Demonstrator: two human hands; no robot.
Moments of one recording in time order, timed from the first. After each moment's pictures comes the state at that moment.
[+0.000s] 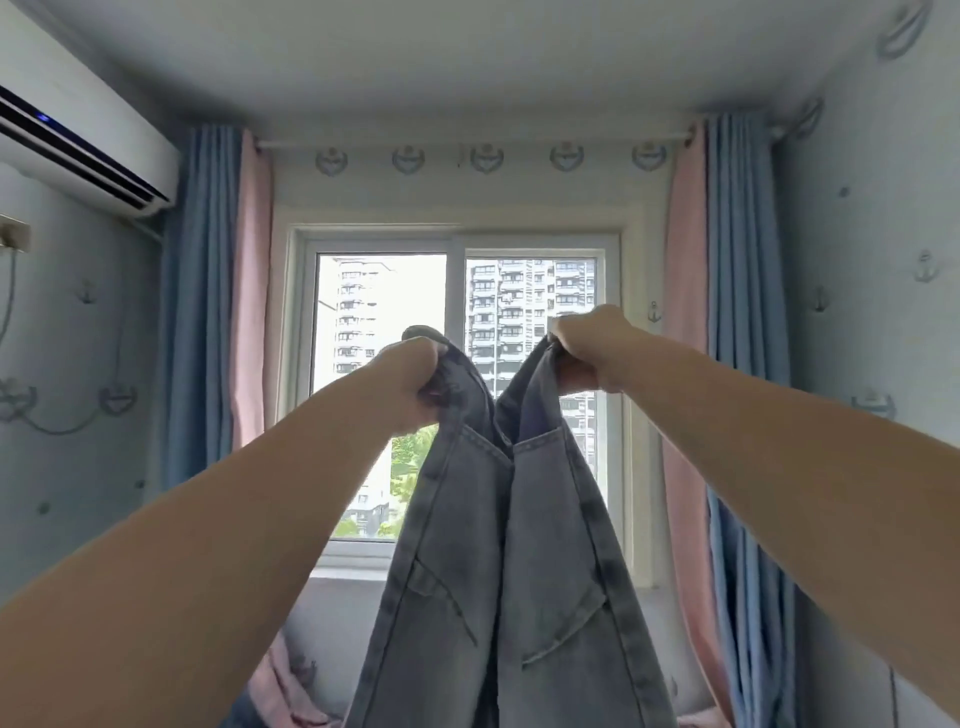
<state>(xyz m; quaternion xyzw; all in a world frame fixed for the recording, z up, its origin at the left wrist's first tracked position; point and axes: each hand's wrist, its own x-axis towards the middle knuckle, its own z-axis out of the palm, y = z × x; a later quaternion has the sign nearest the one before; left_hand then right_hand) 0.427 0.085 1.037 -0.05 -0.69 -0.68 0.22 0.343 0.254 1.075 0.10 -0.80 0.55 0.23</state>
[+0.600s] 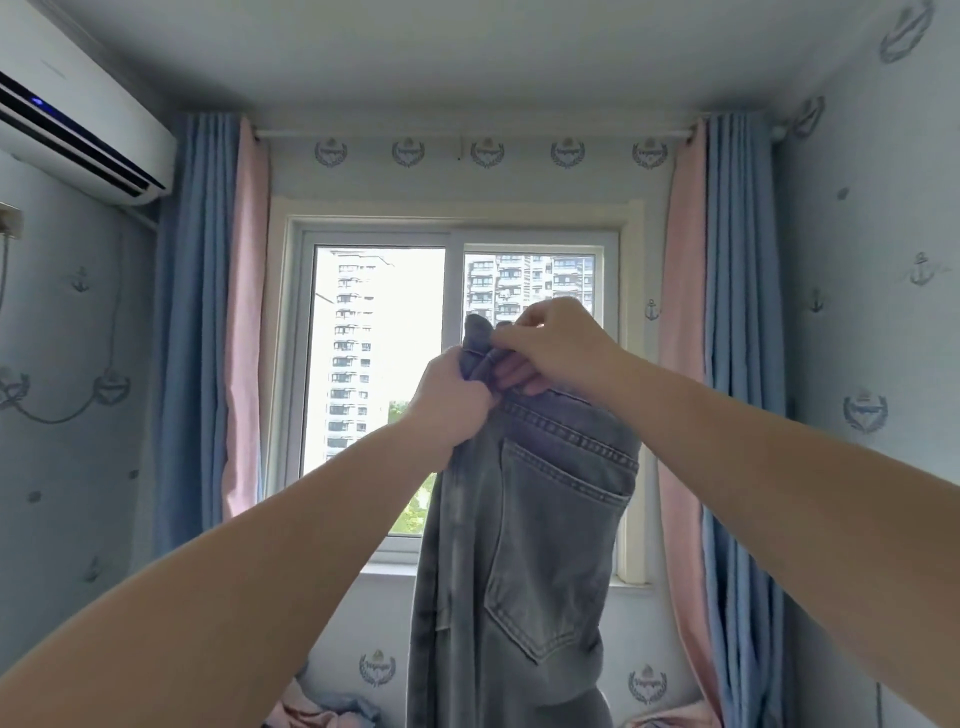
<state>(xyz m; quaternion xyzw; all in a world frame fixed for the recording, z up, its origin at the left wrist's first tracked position) 0.392 0.095 0.998 -0.15 -0.74 -0.60 0.28 0.381 0.228 1.052 0.26 -0.81 0.44 0.28</state>
